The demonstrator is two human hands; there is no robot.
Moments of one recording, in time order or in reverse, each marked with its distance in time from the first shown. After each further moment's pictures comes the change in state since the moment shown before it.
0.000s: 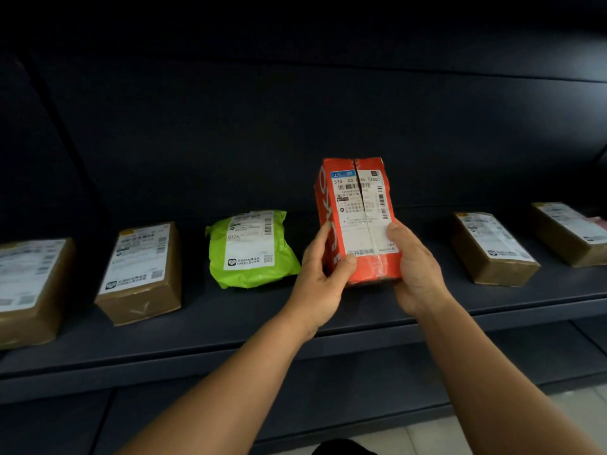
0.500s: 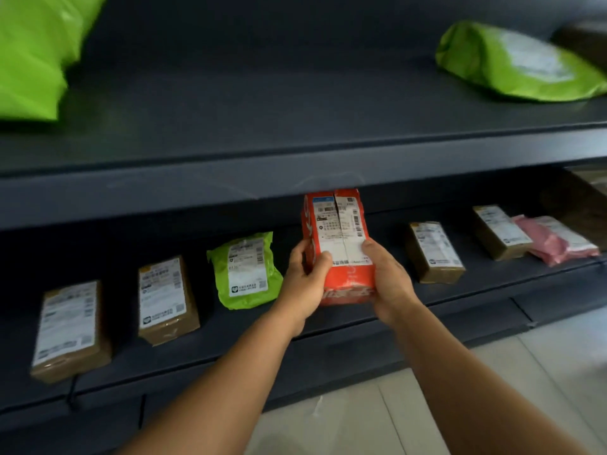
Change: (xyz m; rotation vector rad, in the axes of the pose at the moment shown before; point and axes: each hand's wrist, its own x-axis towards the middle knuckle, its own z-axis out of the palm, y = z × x) left_hand -0.014 0.147 0.011 -0.047 0.042 -0.435; right_hand -0.057 -0.106 0.028 0.041 0.197 0.319
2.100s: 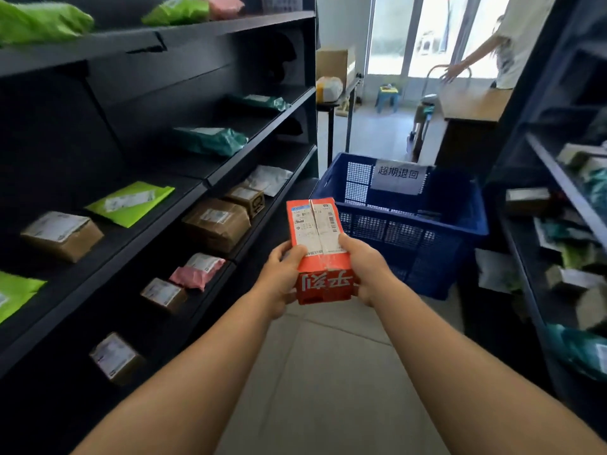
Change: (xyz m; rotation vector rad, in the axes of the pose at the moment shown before) left_hand -0.325 0.193 0.583 0.322 -0.805 -0.230; right_hand -0.406 -0.301 -0.500 0.348 0.808 -0.124
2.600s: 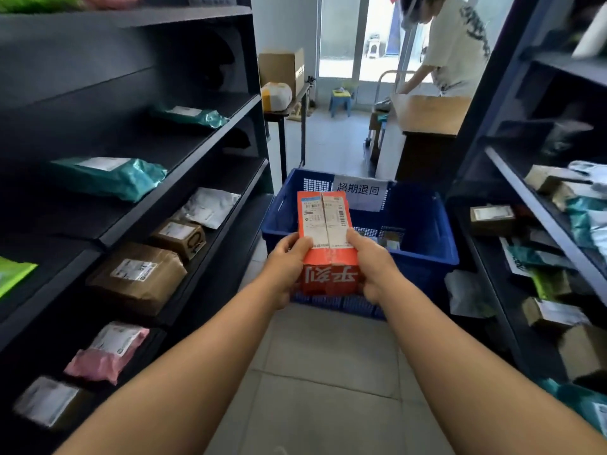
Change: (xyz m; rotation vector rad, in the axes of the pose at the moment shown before) left_hand 0.234 0.091 0.122 0.058 -0.208 0.049; right_hand 0.221 -0.115 -0.068 0.101 0.129 -0.062
